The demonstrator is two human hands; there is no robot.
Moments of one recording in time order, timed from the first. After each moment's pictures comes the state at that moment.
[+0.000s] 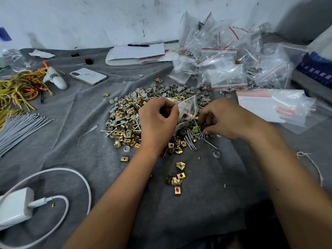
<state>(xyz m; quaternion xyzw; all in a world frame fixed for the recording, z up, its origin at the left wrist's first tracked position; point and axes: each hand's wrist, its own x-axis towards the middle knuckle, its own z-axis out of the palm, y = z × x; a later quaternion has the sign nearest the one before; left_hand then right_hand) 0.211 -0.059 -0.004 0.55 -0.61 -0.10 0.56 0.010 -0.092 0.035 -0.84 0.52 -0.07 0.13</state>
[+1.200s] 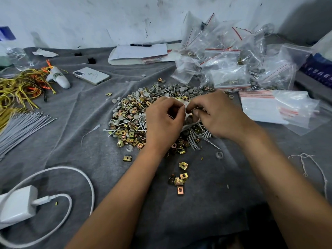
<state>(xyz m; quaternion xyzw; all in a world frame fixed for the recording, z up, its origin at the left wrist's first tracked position) 0.209 -0.060 -0.005 0.52 -0.66 -0.08 0.54 0.042 -0.080 0.042 -0.84 0.47 -0.23 0.14</state>
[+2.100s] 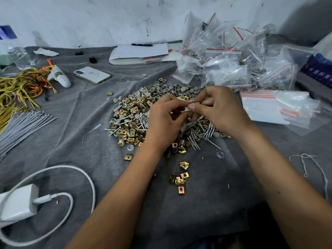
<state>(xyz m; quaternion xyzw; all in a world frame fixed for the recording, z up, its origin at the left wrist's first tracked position) 0.216 -0.066 -0.007 0.47 -0.69 -0.15 0.52 0.046 -0.080 0.036 -0.73 0.48 -0.39 0.29</state>
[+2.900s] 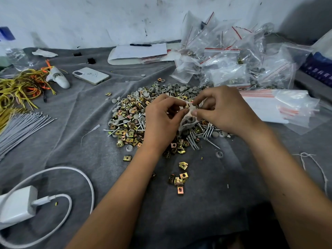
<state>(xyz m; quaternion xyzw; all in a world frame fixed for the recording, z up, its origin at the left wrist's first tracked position) 0.215 -0.066 -0.006 0.50 -0.67 -0.12 0.54 0.031 -0.078 0.046 -0.77 0.50 -0.32 0.21</state>
